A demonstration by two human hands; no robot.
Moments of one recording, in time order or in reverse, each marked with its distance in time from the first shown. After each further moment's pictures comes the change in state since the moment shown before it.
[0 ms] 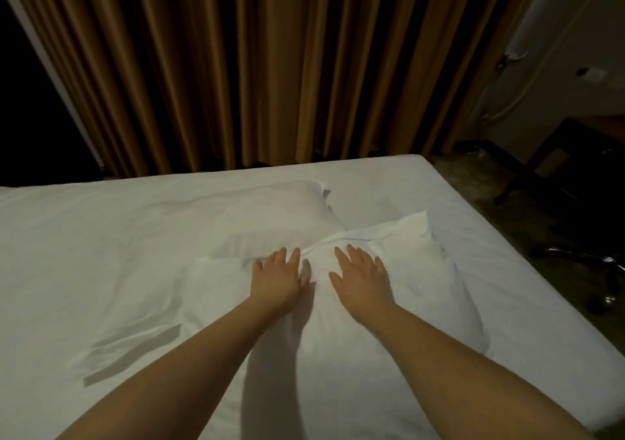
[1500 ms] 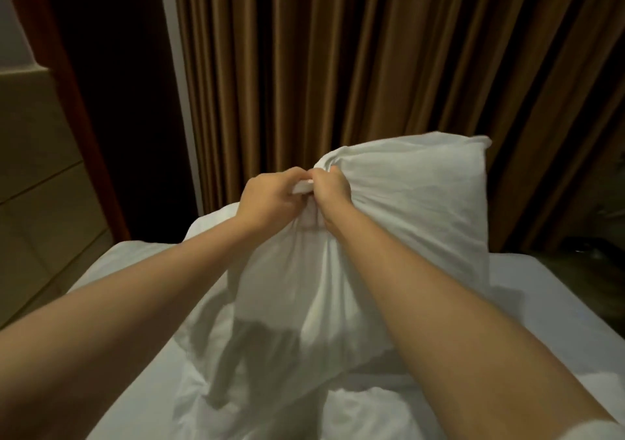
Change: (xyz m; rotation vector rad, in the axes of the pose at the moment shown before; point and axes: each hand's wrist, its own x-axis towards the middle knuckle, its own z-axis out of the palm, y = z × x) left_hand 0.051 -0.252 -0.290 -0.326 0.785 0.075; right_hand 0.190 -0.375 -0.216 1.183 0.129 -0.079
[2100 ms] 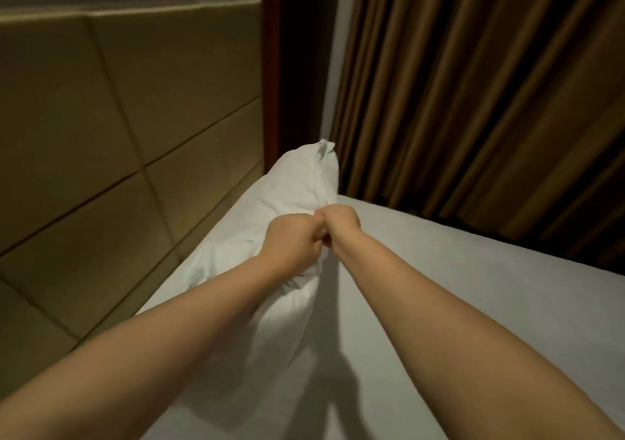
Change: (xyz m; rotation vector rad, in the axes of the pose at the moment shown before) left_hand -0.203 -0.222 -0.150 0.335 -0.107 -0.243; right_hand -0.145 0.026 0.314 -0.044 -0.498 0.356
